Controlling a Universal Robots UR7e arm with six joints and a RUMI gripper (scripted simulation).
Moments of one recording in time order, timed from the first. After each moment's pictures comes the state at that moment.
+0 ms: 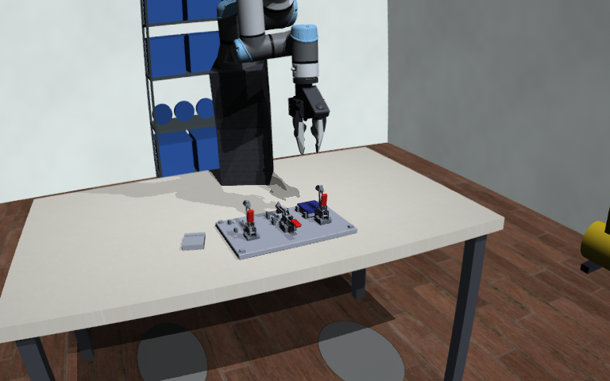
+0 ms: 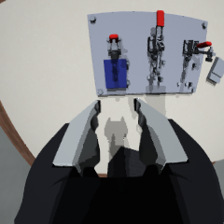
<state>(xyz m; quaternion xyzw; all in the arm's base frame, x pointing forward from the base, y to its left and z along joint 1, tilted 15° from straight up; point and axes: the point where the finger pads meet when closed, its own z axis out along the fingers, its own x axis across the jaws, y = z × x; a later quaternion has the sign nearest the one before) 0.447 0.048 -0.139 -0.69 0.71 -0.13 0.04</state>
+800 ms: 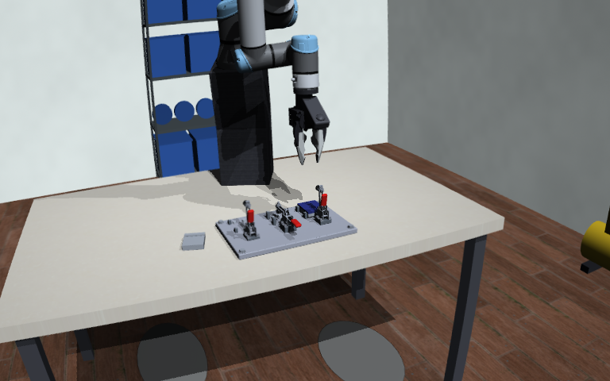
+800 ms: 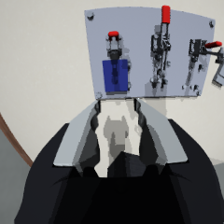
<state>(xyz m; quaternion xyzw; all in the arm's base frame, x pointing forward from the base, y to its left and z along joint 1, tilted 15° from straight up) 0.453 0.044 -0.168 -0.69 0.71 -0.13 0.04</state>
